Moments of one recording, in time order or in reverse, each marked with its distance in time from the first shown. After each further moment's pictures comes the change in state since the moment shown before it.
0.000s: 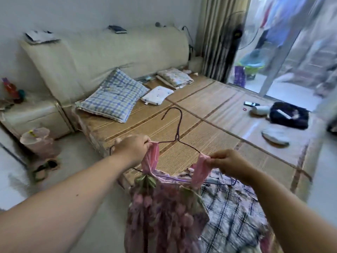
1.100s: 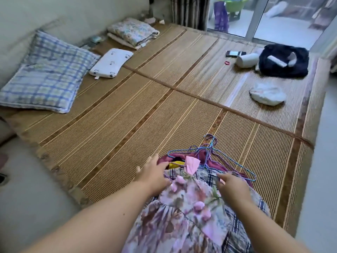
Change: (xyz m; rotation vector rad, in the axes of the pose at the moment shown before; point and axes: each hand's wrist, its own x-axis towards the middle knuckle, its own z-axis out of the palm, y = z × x) left_hand 0.173 0.165 0.318 0.043 -0.593 -0.015; right_hand 0.134 0.328 -0.069 -0.458 0.238 0.574
